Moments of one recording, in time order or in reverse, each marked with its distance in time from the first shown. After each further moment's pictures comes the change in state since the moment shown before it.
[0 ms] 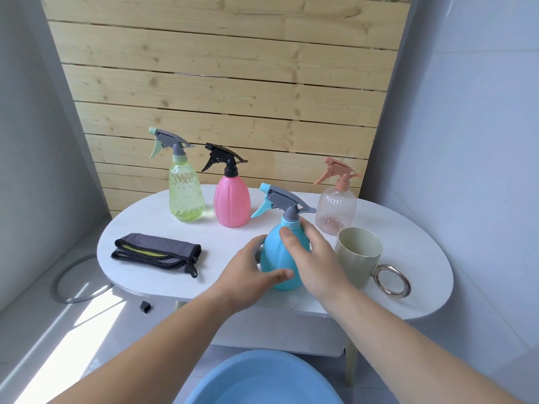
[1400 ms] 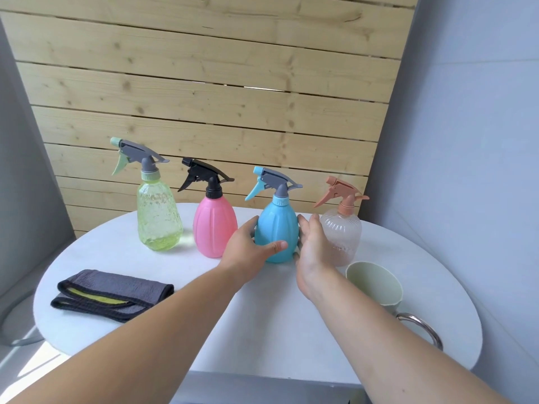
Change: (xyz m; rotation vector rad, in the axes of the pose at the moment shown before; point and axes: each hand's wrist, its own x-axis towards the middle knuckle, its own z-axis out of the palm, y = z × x) left_hand 0.136 -0.002 -0.003 -0.008 0.187 -0.066; right_hand 0.132 0.033 0.009 0.480 0.177 0.284
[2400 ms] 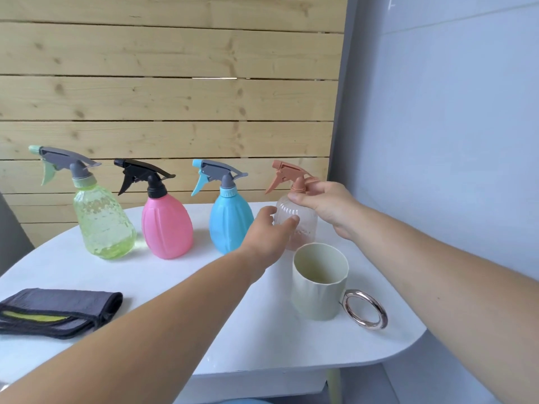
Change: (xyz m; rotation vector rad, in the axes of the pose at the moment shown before) left_hand -0.015 0.066 0.099 -0.008 -0.139 -0.112; right_hand 0.042 -0.077 -0.119 -0.501 0.024 -0.152
